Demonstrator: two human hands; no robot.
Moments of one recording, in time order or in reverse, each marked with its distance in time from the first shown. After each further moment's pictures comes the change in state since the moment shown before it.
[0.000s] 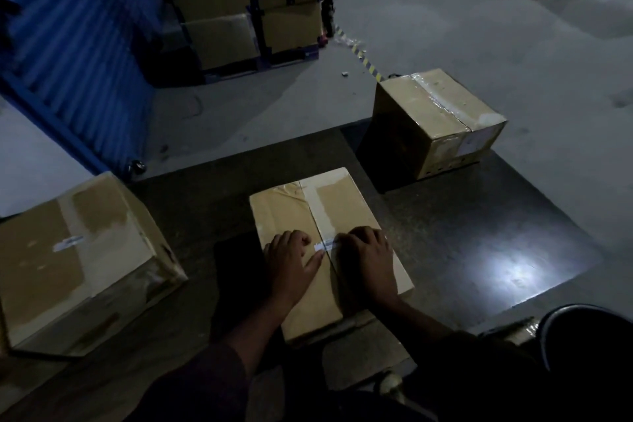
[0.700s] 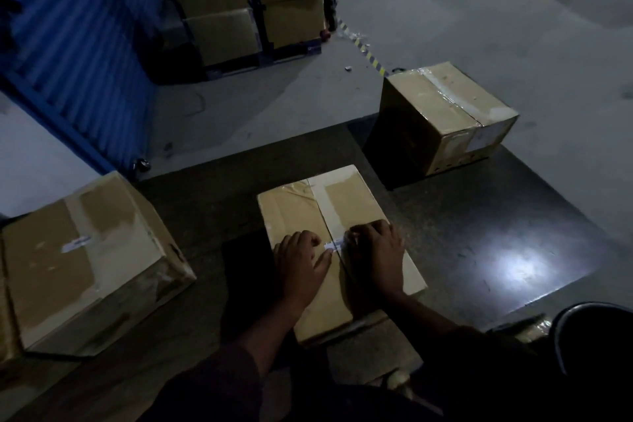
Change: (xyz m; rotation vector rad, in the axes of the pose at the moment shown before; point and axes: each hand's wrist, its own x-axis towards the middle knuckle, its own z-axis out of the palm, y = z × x) left_hand -0.001 0.001 -0.002 -0.016 -0.020 -0.010; right_hand 0.007 -0.013 -0.005 0.130 0.051 0.153
